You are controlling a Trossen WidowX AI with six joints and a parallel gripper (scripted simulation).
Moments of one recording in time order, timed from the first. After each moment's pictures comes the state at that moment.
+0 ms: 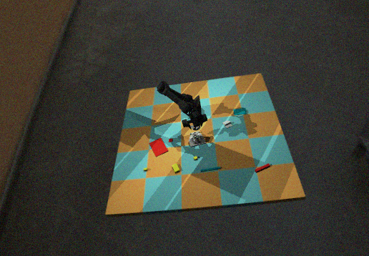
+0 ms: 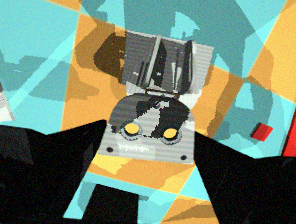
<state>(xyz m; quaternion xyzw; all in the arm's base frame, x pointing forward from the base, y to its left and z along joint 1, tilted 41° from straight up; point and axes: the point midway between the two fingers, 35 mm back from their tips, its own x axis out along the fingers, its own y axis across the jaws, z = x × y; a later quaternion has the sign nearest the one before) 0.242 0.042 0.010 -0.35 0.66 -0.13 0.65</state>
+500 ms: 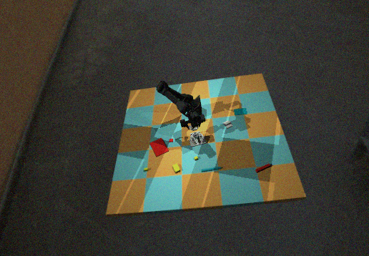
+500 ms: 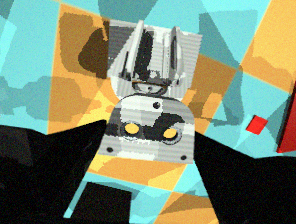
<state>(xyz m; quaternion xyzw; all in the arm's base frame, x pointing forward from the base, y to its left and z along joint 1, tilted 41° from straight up) 0.240 0.024 0.020 -0.35 0.66 -0.14 0.65</state>
